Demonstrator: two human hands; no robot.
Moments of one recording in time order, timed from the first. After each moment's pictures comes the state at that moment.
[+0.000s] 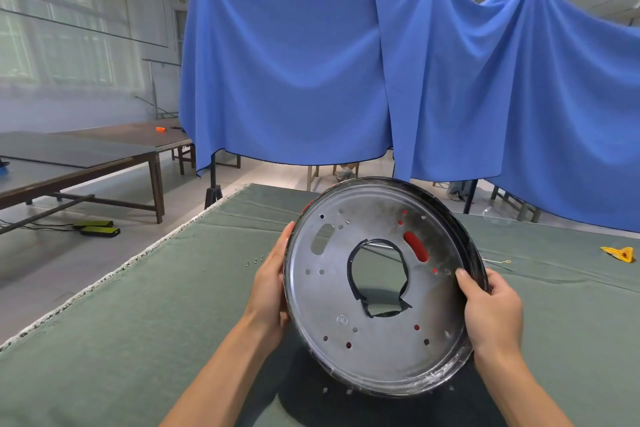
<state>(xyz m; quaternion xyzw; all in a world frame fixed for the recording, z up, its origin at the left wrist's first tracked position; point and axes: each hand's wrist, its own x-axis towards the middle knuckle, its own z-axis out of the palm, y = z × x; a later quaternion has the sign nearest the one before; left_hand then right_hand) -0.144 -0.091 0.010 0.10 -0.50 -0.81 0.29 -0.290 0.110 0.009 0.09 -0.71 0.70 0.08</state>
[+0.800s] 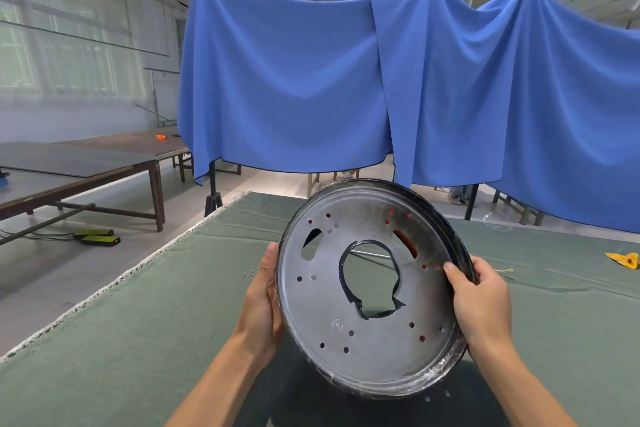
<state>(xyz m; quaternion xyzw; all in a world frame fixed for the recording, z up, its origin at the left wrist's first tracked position) -0.138 -0.088 0.016 0.07 -0.50 -0.82 0.28 -0.303 0.098 0.028 0.15 -0.74 0.64 0.11</state>
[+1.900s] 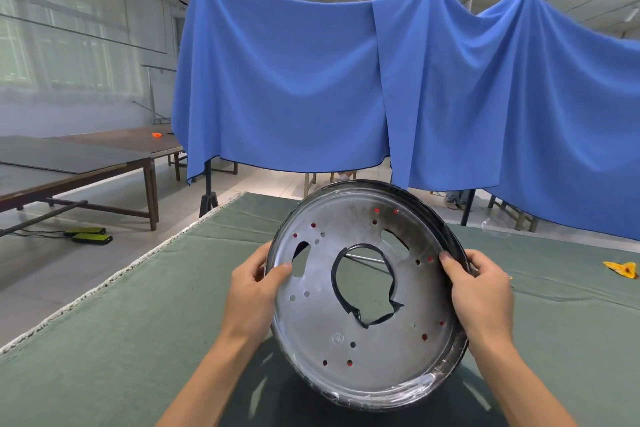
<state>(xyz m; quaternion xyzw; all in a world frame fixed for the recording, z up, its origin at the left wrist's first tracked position) -0.132 -0.090 0.033 0.15 -0.64 -0.62 0.43 -0.305 0.090 0.044 0.15 -0.75 0.64 0.12</state>
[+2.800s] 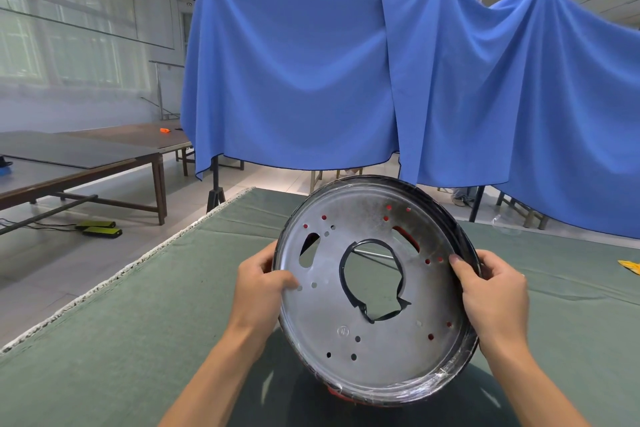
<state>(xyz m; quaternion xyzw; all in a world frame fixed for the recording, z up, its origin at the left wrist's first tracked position) -0.129 -0.093 0.036 0.16 -0.63 -0.64 0.40 -0.306 0.091 0.036 0.17 -0.75 0.62 0.15</state>
